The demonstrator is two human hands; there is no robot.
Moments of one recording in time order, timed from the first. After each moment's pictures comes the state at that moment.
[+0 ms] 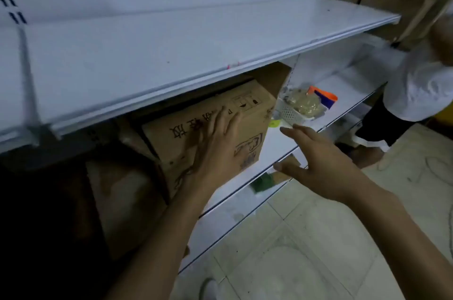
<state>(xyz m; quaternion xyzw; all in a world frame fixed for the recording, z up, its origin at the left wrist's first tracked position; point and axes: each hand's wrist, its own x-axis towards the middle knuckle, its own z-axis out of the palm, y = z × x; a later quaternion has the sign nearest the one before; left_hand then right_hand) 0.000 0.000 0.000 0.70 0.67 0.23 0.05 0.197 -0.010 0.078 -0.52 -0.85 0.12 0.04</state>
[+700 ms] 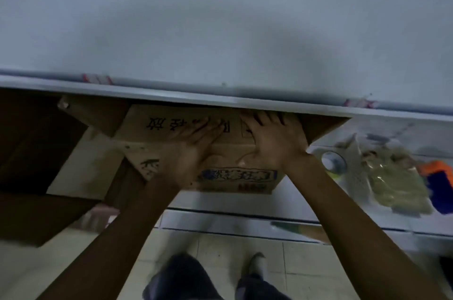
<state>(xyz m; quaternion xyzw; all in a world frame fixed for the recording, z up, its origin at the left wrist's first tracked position) 0.012 0.094 -0.067 0.55 0.79 0.16 -0.22 0.124 0.286 -0.029 -0.14 -0.99 -0.02 -0.05</state>
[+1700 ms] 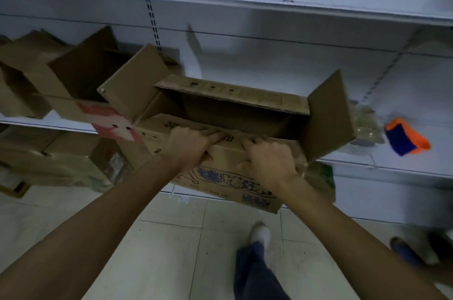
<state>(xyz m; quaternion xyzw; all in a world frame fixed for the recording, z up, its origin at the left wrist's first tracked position) 0.215 -0.065 -0.040 0.58 0.81 -0.01 -0.10 0.367 0.082 -0.020 -0.11 -0.99 -0.04 0.03</state>
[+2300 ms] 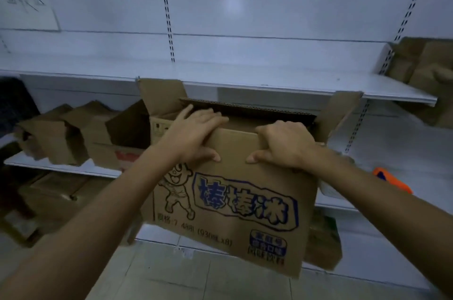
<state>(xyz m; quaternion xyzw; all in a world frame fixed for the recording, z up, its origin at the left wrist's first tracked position) 0.294 -0.104 0.147 0.50 0.85 0.00 -0.17 0.437 0.075 0.168 -0.04 -0.99 -0.07 0.10</state>
